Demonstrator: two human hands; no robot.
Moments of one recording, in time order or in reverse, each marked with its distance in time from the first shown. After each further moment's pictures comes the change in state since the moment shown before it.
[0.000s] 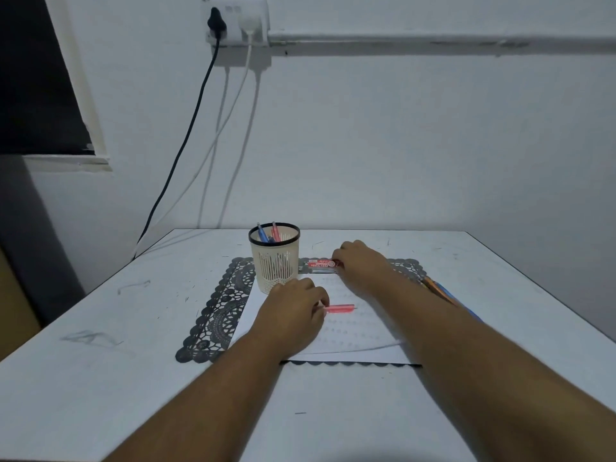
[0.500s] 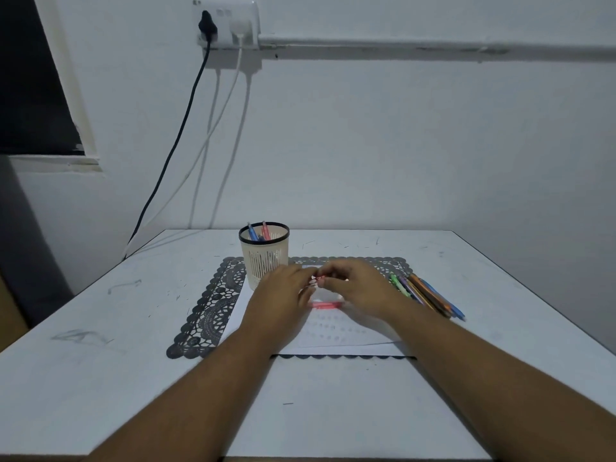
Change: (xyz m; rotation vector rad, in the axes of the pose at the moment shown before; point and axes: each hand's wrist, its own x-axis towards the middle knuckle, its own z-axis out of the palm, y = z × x) left_hand -0.001 0.009 -0.007 -0.120 0.220 0.022; right_hand -0.083 -0.027 -0.047 1.303 -0.151 0.120
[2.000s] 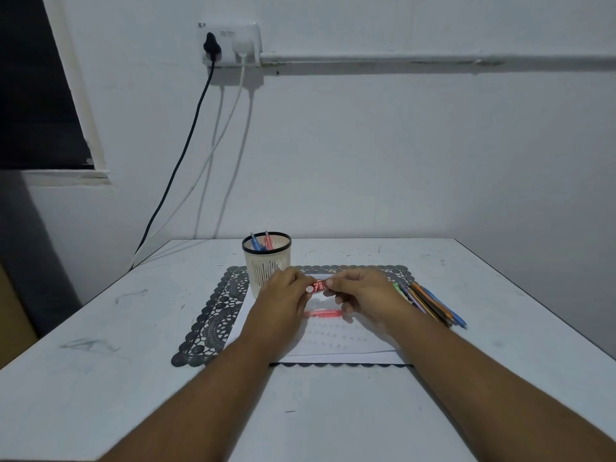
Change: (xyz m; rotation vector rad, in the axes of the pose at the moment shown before) left_hand 0.000 -0.010 0.004 -0.050 0.041 0.017; right_hand -0.008 -0.003 -0.003 0.354 0.121 0.171
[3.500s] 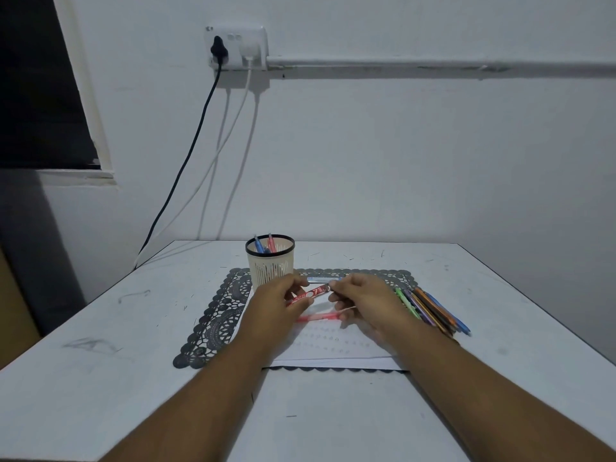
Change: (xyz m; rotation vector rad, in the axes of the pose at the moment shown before) left_hand 0.000 -0.003 -0.005 -0.431 0.032 -0.395; right_hand -0.002 0.001 0.011 -0.028 0.124 0.021
